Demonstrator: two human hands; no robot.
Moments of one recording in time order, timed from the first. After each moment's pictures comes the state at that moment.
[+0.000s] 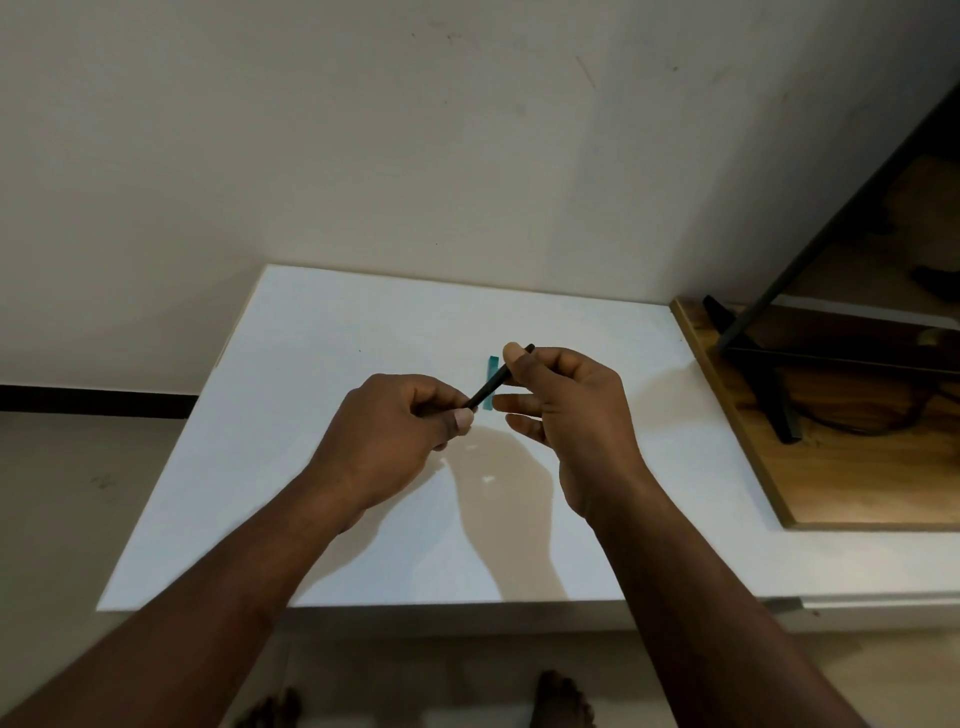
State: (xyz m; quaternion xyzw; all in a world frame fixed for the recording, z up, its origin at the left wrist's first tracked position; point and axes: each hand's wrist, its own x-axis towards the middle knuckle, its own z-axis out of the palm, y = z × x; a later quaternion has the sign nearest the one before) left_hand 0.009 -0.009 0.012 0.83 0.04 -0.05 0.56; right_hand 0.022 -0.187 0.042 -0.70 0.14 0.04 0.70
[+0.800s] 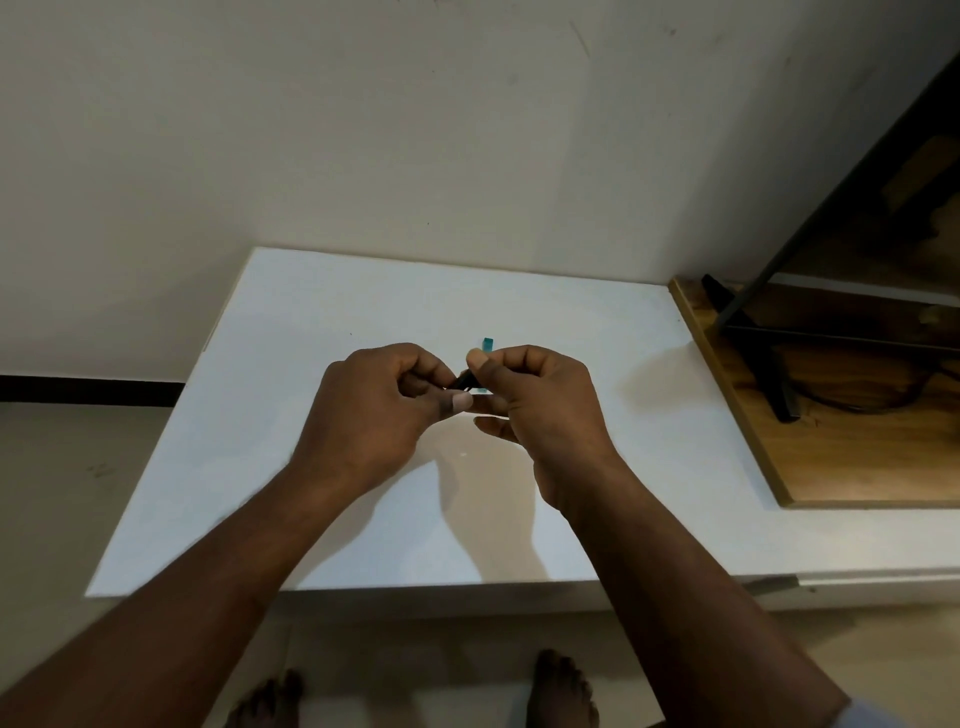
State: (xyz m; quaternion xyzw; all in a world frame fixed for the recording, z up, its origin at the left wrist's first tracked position) left_hand 0.006 -0.010 0.012 0.87 0.02 0.04 0.50; right_hand 0.014 -0.174 0.035 -0.72 0.12 0.08 0.68
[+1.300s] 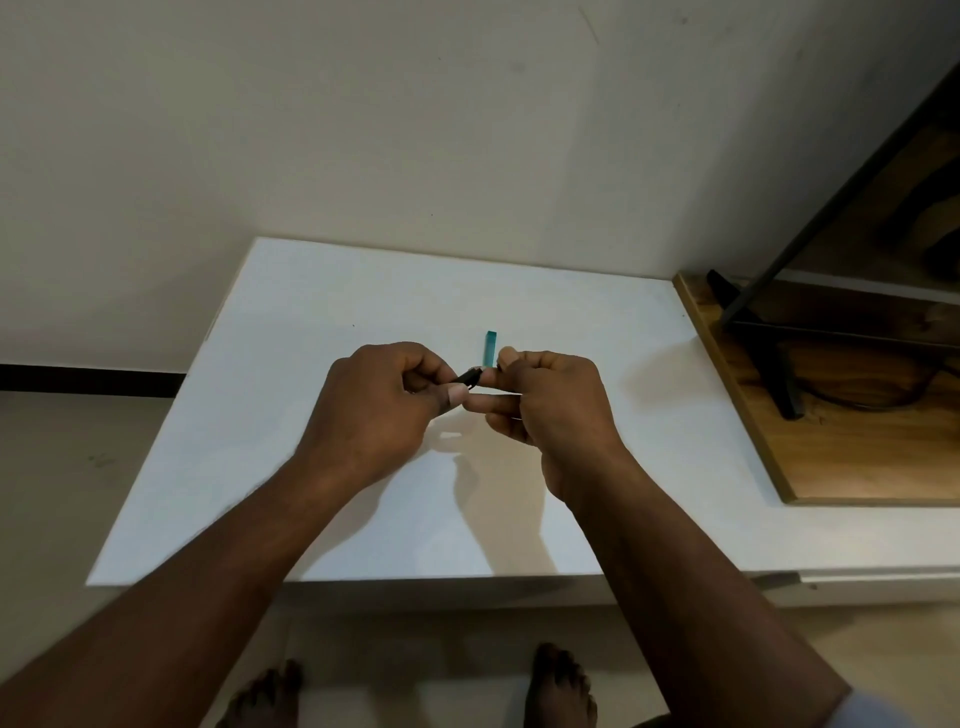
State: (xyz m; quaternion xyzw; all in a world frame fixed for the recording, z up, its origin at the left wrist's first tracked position) left_hand 0.008 -0.010 0.007 0.88 0.03 0.02 0.48; right_hand 0.020 -0.177 0.027 -0.70 0.18 0.08 0.69
